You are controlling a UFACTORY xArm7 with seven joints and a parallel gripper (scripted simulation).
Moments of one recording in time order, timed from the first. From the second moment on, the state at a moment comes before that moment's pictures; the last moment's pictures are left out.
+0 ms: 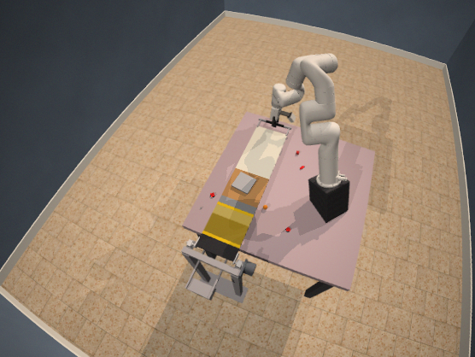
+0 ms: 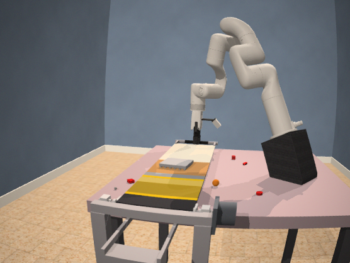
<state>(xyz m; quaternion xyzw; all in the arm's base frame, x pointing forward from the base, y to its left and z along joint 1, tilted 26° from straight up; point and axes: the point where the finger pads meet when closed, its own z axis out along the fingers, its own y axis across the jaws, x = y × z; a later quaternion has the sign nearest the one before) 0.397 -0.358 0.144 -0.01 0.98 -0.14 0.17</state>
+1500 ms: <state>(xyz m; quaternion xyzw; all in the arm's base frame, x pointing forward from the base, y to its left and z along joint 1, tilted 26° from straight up) 0.405 -0.364 0.123 -0.01 0.98 -0.14 0.17</state>
